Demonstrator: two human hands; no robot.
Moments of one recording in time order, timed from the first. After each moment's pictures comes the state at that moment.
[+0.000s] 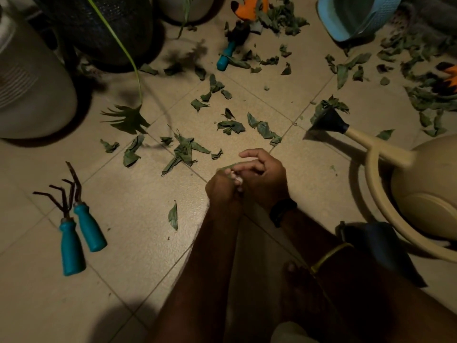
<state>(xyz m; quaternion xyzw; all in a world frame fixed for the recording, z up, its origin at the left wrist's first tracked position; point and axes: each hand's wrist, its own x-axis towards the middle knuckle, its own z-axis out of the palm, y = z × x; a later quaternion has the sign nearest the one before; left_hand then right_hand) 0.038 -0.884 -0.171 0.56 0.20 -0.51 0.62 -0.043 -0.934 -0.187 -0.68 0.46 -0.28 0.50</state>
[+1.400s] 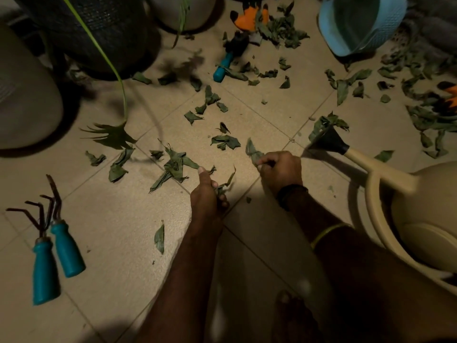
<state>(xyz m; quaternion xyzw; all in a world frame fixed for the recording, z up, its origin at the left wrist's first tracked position) 0.062 -0.899 -0.202 0.61 0.13 -0.49 0.61 -0.051 -1.032 -0.215 -0.76 0.55 -0.15 0.32</state>
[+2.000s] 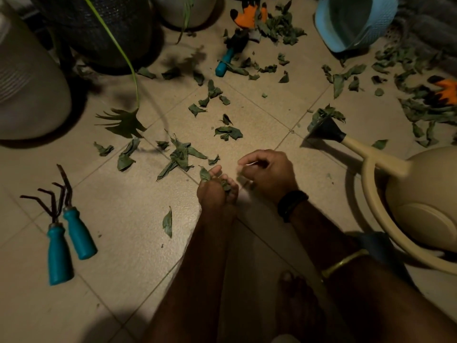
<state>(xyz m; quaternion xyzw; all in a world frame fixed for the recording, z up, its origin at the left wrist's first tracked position) 0.051 -0.888 -0.188 0.51 0.21 -0.50 0.68 -0.045 -0.961 -0.163 -0.72 0.46 -0.20 0.48</state>
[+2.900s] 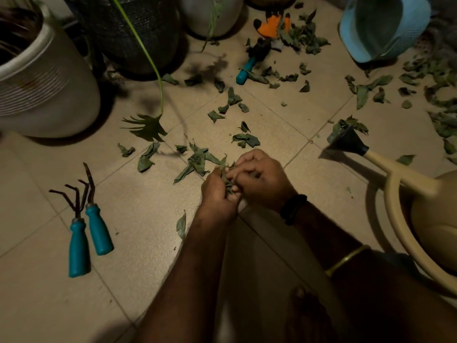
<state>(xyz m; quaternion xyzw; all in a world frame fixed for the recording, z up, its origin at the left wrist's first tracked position) 0.082 -0.891 -0.167 0.47 0.24 -0.55 0.65 -0.013 -0.963 -0.165 -0.83 0.30 -0.16 0.45</state>
